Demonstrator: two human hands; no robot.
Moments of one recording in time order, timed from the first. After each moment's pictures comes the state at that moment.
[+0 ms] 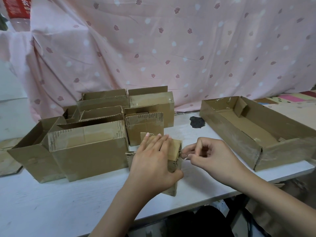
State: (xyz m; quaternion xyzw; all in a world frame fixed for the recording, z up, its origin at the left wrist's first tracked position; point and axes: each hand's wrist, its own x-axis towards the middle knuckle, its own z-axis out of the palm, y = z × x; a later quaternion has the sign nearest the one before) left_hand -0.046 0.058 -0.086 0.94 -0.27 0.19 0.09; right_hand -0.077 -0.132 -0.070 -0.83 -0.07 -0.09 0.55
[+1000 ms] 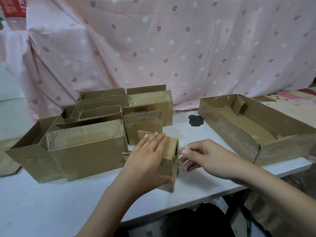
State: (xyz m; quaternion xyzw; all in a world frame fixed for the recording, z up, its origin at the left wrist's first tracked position) left_hand -0.041 0.077 -0.084 0.94 -0.32 0.13 0.06; right_hand -0.073 -0.129 -0.058 -0.87 -0.06 0.07 0.48
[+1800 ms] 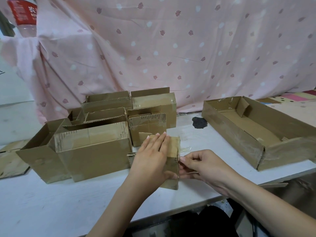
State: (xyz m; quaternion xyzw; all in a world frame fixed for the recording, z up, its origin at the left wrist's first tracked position) left_hand -0.036 0.070 -0.086 0.95 -0.28 0.15 0.04; right_hand -0.072 -0.107 -0.087 -0.69 0.05 0.09 0.72
